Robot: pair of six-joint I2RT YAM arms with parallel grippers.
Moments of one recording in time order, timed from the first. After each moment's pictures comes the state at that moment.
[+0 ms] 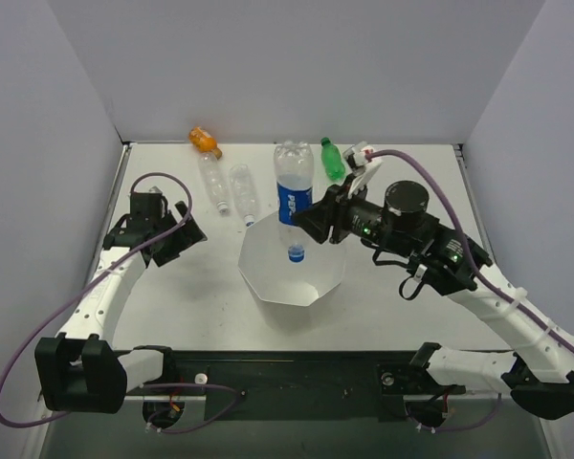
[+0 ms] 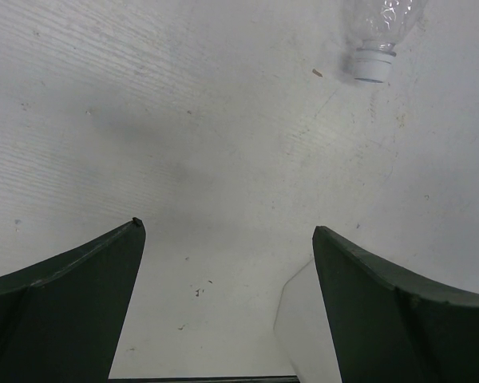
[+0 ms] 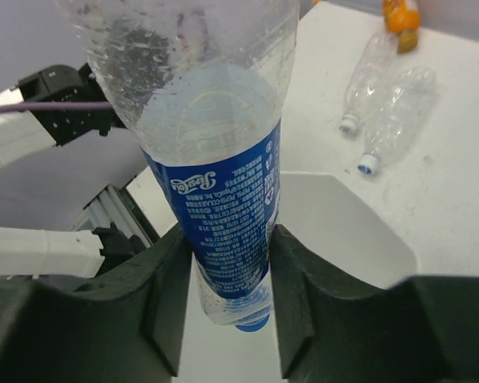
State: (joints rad) left arm -0.07 1.19 0.94 -0.66 0.07 -0.63; right arm 0.84 1.07 1.37 -0.40 -0.07 0.37
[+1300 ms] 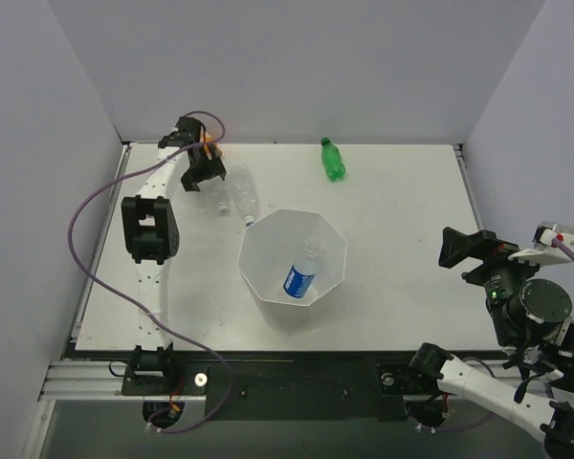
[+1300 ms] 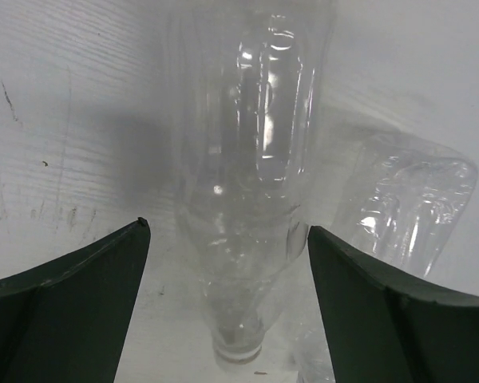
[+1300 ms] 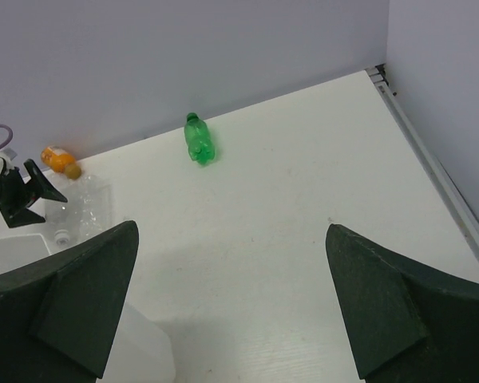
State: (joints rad) left arm -0.09 2.44 2.27 -0.86 -0.02 -0.52; right arm 0.92 0.47 1.18 -0.83 0.98 0.40
